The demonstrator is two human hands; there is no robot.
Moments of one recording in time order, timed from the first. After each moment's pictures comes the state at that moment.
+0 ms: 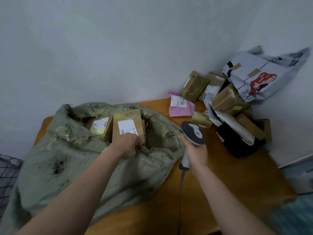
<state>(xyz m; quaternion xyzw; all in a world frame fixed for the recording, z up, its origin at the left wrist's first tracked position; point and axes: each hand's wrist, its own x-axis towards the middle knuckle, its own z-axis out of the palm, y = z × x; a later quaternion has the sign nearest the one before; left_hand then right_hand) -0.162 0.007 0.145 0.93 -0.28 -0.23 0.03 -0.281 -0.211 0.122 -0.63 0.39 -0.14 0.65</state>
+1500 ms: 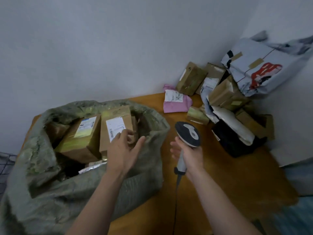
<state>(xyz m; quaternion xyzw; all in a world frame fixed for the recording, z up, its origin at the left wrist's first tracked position) -0.206 -0.042 0.108 0.94 -0.05 0.01 0.35 -0.277 -0.247 0.106 -0.54 0.38 -0.06 0.75</state>
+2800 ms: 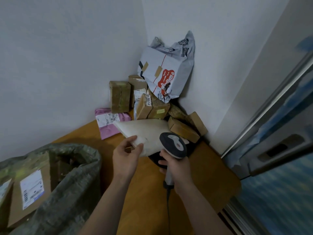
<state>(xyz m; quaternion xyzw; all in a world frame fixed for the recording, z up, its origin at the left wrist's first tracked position) -0.250 -0.371 0.126 0.80 -0.06 -0.13 0.58 -0.361 -0.485 0.111 -0.44 0.41 -0.15 0.78</state>
